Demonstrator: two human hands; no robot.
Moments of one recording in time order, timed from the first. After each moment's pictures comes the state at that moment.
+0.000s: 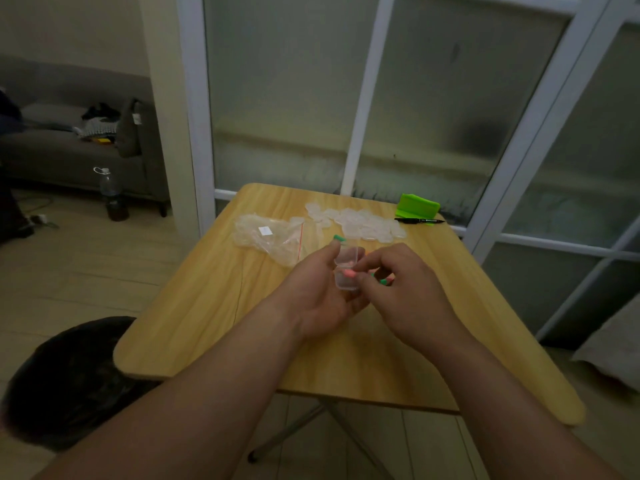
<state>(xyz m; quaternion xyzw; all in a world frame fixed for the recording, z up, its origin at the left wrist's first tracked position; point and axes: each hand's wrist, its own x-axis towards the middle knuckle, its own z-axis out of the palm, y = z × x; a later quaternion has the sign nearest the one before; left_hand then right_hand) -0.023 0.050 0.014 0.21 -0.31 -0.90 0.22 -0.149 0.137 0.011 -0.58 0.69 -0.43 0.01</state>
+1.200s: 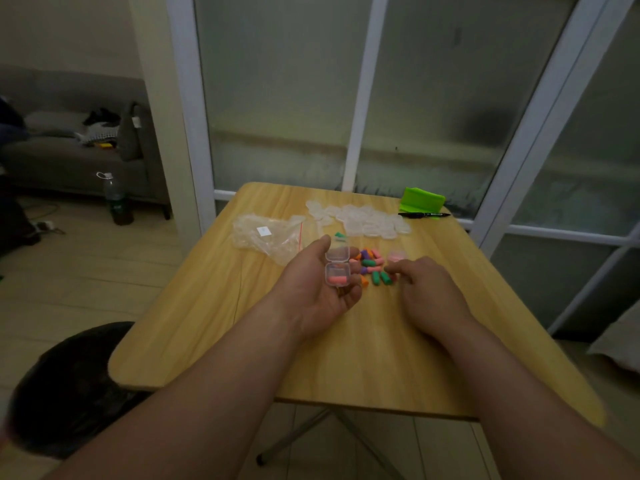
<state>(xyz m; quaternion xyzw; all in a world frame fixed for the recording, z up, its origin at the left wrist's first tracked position) -0.033 0.033 0.007 0.28 -0.32 -0.87 0.26 -0.222 0.113 -0.030 -0.50 0.84 -0.22 -0.01</state>
